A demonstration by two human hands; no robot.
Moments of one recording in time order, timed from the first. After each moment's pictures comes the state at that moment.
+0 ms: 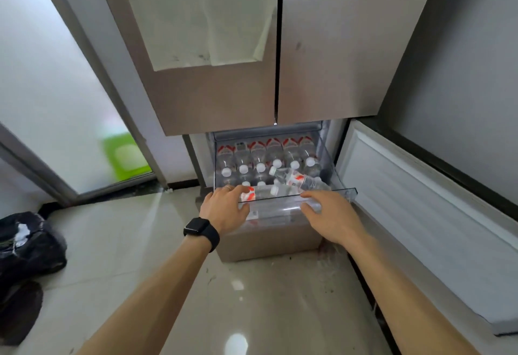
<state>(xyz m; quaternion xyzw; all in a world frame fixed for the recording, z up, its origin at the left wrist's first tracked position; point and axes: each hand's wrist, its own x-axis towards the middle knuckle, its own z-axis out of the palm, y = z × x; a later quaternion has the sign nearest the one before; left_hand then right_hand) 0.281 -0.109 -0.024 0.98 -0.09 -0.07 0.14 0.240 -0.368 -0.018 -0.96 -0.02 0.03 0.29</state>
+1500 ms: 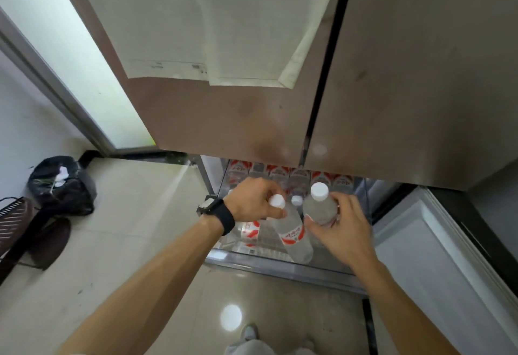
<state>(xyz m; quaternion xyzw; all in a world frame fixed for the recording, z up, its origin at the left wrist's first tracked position) 0.465 -0.163 -0.022 0.94 -0.08 -0.15 0.28 0.448 -0.403 -0.071 -0.93 -0.04 0.02 0.36</state>
